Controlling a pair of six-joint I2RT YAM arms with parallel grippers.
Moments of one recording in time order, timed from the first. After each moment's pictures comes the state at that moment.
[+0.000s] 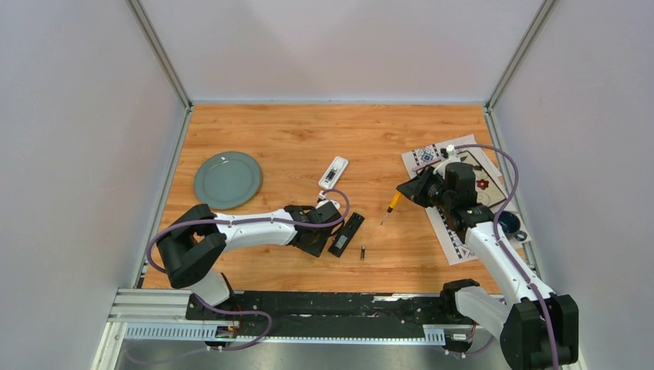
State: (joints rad) left arm -1.03 1.59 0.88 -0.56 -0.24 -0.52; right arm 0.17 1.00 0.64 -0.16 -0.31 0.65
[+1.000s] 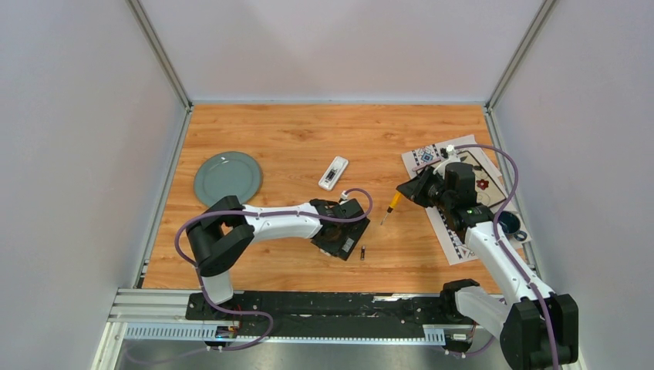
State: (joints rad) left arm -1.09 1.79 1.12 -0.65 -0.17 -0.52; right arm 0.17 1.01 0.63 -0.16 -0.30 0.65
